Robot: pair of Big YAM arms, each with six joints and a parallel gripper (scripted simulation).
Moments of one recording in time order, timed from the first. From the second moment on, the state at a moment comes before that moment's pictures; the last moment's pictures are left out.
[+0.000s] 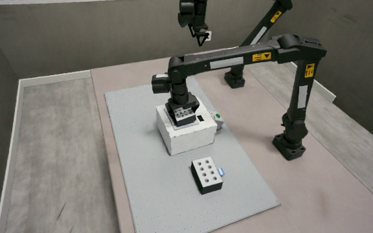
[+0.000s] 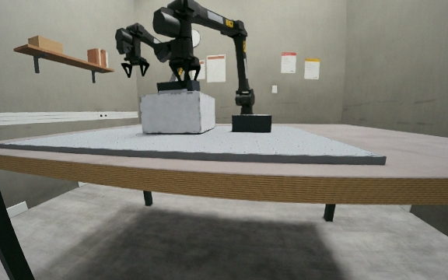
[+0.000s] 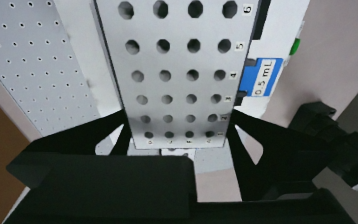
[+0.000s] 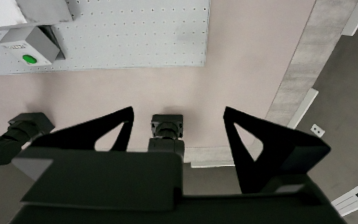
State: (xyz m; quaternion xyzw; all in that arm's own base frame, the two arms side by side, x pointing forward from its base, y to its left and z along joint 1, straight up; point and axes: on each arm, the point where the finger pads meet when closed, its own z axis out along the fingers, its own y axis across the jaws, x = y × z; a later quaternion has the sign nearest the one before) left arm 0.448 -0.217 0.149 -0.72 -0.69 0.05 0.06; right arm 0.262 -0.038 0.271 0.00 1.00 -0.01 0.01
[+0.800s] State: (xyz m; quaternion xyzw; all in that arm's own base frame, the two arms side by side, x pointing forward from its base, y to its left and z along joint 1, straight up) left arm 0.448 -0.217 0.149 -0.72 -0.69 0.05 0.06; right arm 0.261 -0.037 0.269 0.00 1.00 -0.01 0.00
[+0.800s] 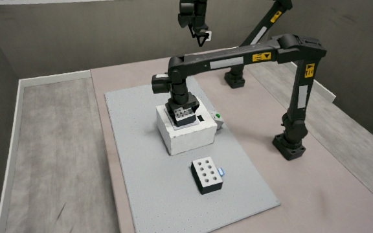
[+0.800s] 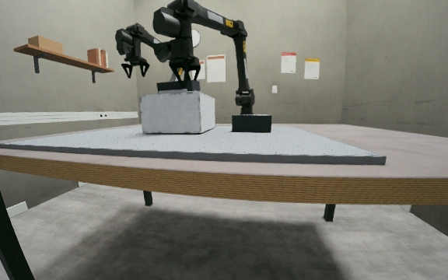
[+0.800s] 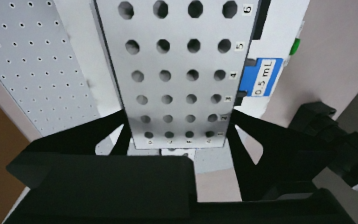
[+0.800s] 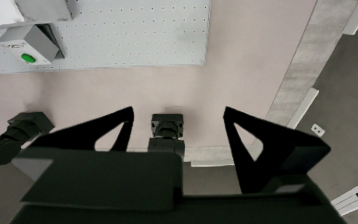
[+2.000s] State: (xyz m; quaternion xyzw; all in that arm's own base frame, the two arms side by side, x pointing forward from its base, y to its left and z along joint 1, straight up) left arm 0.448 -0.217 0.149 -0.72 -0.69 0.05 0.06; right arm 0.261 -0.037 0.269 0.00 1.00 -0.01 0.00
